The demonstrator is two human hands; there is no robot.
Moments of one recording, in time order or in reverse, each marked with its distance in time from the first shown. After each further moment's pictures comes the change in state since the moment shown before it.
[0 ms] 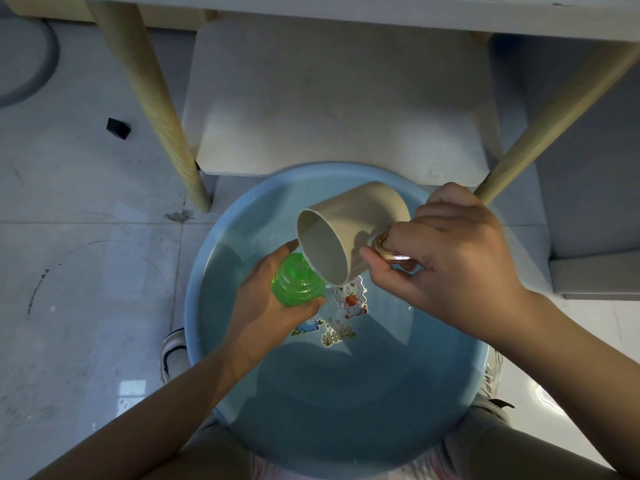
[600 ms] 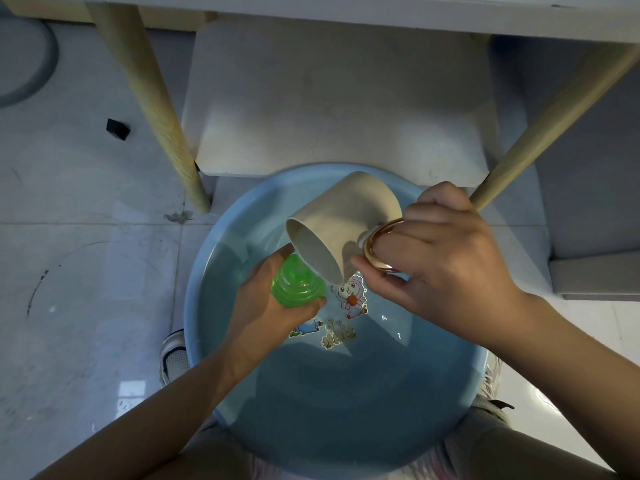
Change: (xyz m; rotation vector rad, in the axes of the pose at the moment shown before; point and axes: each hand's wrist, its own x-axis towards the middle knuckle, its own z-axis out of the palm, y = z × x) left_hand -0.002 0.003 0.000 -0.009 0.018 -0.016; right_hand 0.002 -0.003 0.002 -0.034 0.007 -0.127
